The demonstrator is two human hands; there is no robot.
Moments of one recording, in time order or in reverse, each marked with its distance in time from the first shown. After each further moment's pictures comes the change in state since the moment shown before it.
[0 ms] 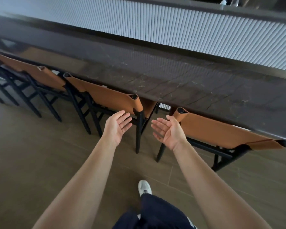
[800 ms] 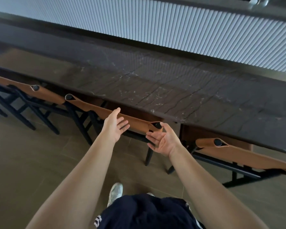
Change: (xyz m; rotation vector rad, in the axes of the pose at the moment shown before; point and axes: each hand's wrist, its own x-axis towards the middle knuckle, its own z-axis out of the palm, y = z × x) left_hand 0.183 0.121 -0.030 0.059 0.105 -0.164; right_hand 0.148 -0.008 0.146 0.091 0.091 0.275
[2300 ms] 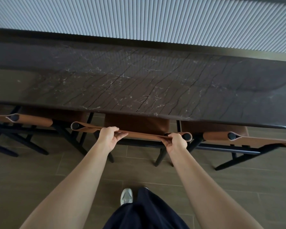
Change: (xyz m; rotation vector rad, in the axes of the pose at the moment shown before) left_hand 0.093 0.043 -0.035 0.073 -0.076 -0.202; right_hand 0.055 0.008 0.038 0.542 0.508 -0.280
